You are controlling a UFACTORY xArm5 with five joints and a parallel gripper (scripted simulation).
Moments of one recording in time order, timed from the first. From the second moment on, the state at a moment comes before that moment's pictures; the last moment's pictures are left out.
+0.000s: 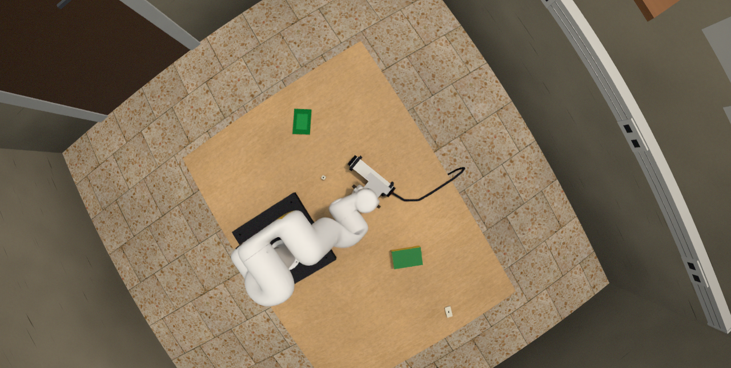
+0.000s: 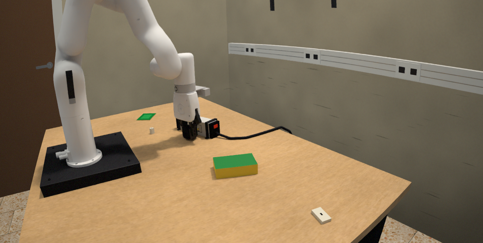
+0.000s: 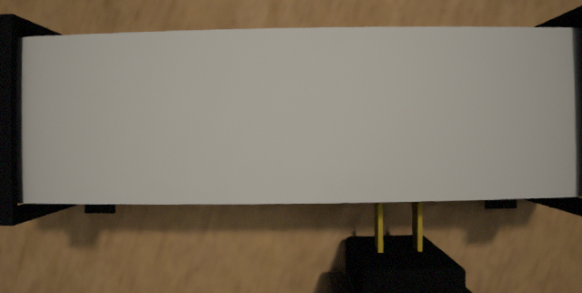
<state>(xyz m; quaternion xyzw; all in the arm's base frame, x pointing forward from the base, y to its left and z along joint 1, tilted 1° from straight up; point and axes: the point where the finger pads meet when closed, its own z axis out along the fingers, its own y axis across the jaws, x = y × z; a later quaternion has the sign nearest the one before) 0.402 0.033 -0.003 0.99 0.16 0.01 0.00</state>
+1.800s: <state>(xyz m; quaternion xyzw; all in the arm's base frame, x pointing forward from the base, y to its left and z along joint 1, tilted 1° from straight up) 0.414 0.036 -0.002 0.99 0.16 0.01 0.00</state>
